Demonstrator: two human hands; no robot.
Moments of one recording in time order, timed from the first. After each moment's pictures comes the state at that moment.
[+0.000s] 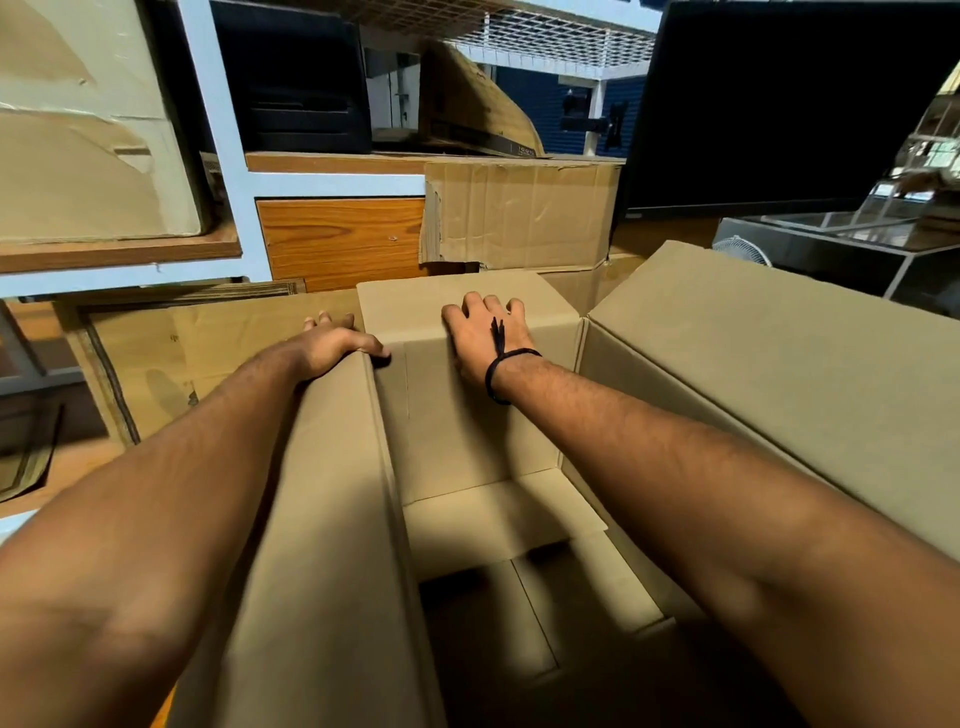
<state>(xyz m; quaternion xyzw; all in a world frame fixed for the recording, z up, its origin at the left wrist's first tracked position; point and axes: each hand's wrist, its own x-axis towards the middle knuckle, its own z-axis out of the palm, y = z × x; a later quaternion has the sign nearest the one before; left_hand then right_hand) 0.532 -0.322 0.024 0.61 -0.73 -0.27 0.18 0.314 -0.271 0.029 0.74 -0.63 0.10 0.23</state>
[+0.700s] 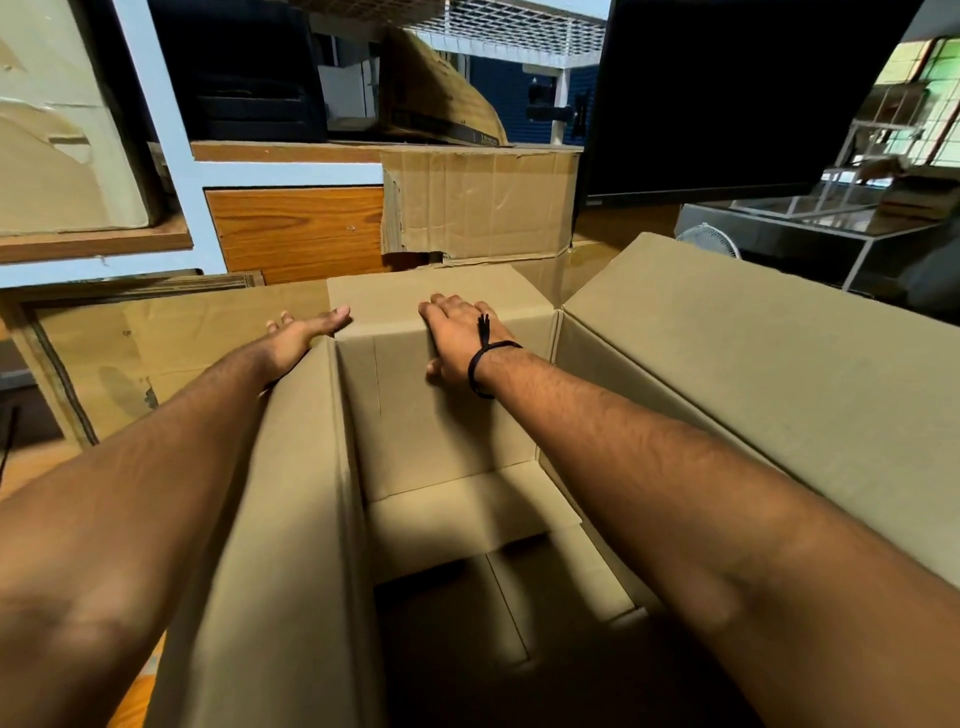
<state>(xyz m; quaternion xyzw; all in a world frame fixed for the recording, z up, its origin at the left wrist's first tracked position) 0.519 -0.307 0.019 0.61 -0.69 -0.31 0.21 0.291 -0.255 0.027 0.77 -0.63 0.08 0.12</state>
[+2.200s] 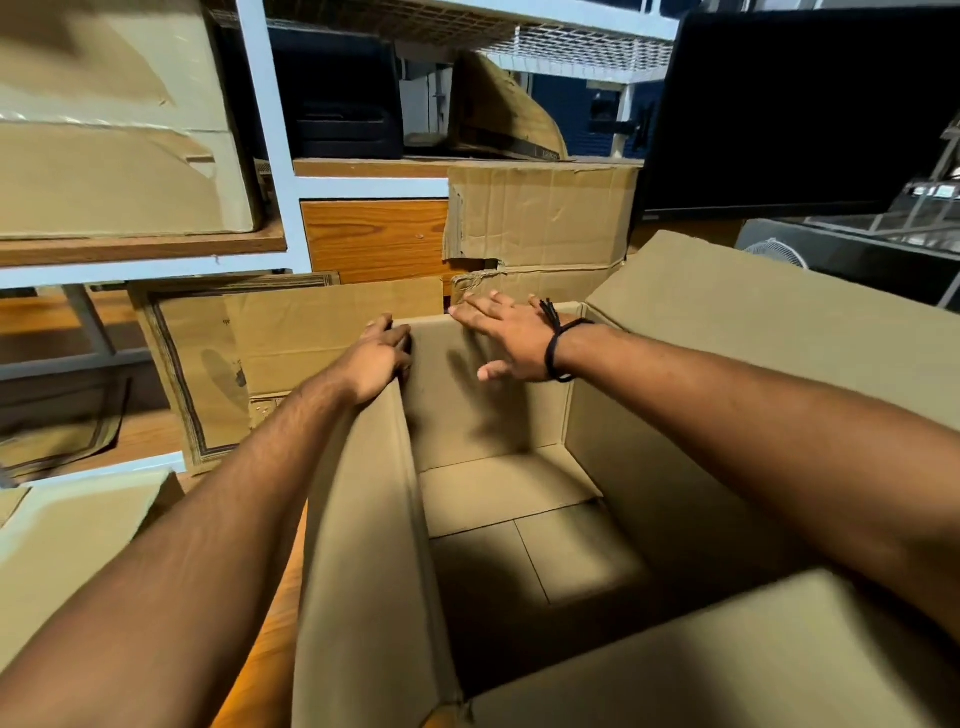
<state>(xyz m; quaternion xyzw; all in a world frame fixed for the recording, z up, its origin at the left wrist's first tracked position) 0.496 -0.206 0.042 0.58 -0.71 -0.30 0.27 0.283 -0.225 0.061 0.84 -0.53 -0.03 0.12</state>
